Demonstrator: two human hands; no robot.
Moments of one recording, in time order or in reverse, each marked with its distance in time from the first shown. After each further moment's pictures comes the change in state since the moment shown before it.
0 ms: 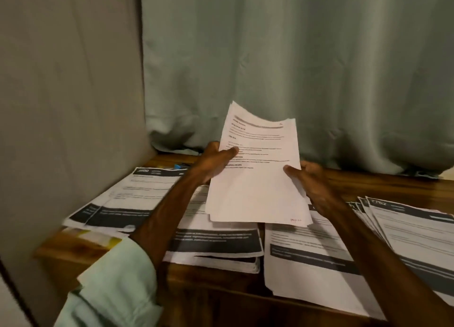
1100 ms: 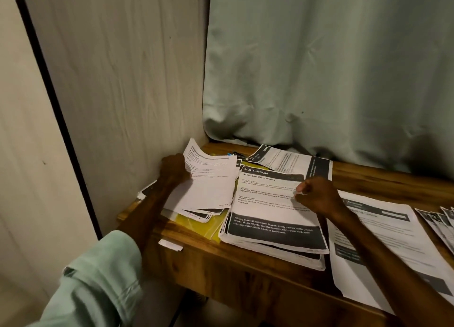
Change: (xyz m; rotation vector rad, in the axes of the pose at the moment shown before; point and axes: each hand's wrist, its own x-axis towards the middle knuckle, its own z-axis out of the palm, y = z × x) left_hand -0.063 -0.075 -0.240 1.229 0.461 -0.272; right_hand 0.001 0.041 0.115 -0.830 -0.152 -0.057
